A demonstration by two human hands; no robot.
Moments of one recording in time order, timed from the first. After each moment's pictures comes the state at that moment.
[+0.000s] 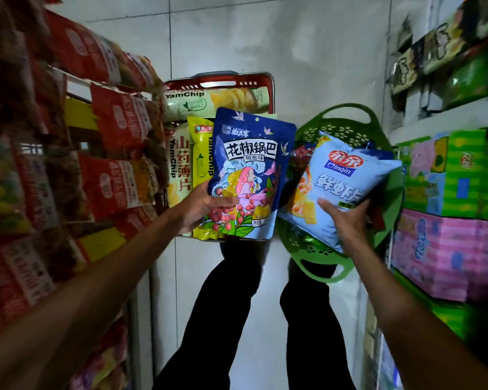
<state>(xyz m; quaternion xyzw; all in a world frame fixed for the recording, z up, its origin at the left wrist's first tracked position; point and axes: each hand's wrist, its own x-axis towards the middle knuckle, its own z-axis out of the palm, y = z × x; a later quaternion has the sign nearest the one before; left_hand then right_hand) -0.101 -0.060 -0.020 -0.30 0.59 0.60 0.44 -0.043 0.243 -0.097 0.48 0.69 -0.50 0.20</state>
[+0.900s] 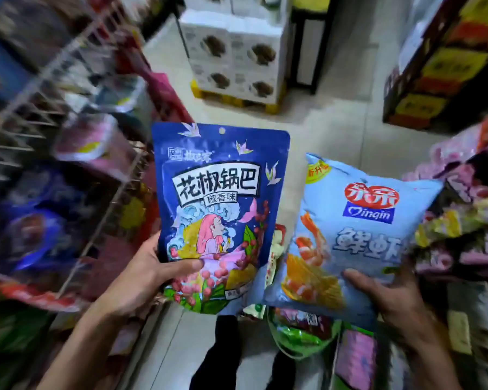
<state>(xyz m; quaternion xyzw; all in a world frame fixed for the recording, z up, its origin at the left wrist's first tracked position) -0.025 -0.087 0.549 -0.23 0.63 0.73 0.12 -0.091 0.253 0.490 0.12 0.71 -0.68 0.13</state>
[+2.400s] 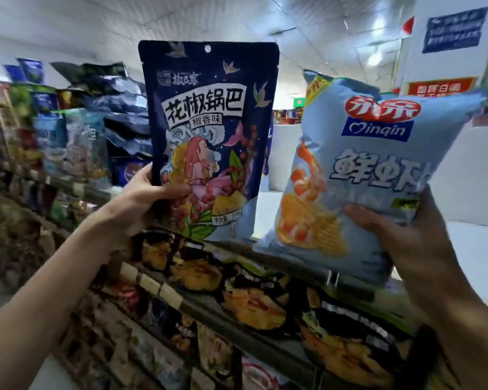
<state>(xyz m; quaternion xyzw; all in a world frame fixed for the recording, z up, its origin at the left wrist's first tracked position) 1.159 -0.314 1.009 -0.45 0.55 0.26 -0.65 0.841 -0.418 0.976 -0.66 0.18 -0.62 0.39</state>
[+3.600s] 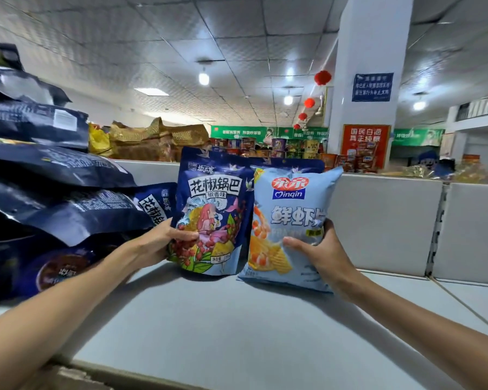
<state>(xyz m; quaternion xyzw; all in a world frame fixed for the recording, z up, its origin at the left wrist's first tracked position) 1.514 -0.684 0.997 -0.46 0.57 0.48 -0.49 1.184 -0.682 0.985 -0.64 0.38 -0.57 0.35</state>
